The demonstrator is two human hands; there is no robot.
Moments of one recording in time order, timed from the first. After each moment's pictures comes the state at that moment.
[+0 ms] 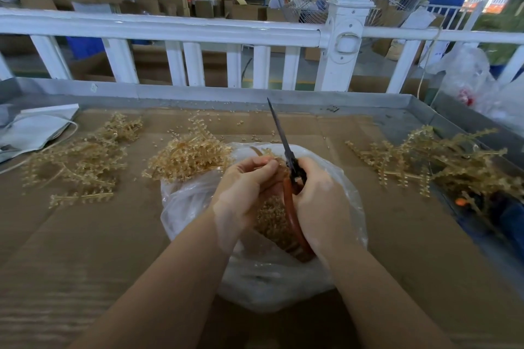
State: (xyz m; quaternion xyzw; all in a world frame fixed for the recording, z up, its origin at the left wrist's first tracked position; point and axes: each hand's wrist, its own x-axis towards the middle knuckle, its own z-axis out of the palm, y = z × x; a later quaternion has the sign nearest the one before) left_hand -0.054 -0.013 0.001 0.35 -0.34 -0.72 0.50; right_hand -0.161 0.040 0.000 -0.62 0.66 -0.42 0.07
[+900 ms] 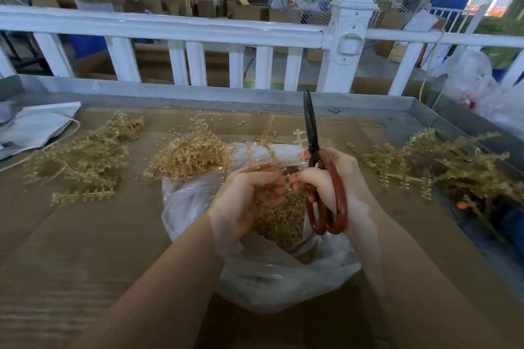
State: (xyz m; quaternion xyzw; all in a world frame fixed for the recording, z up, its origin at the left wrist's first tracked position) left_hand -0.044 -0.014 -0.006 0.37 -0.38 -0.73 0.42; right_hand -0.185 0.026 0.027 -0.47 0.62 -0.51 0.37
